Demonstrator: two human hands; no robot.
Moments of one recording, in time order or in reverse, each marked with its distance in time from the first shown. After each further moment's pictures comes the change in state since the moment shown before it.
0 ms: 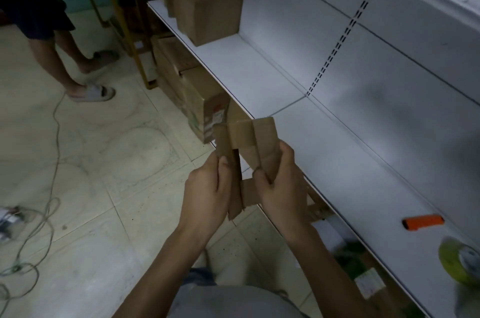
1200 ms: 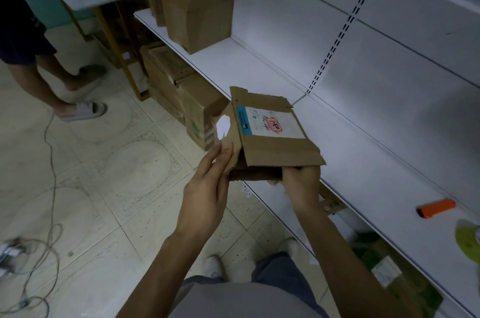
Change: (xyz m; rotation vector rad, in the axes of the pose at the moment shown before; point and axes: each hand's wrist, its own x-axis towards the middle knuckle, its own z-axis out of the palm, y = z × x) left_hand 0.042 -0.068 -0.032 0.183 -0.089 0.327; right_hand 0.041 0.007 0.039 0.486 0.228 0.231
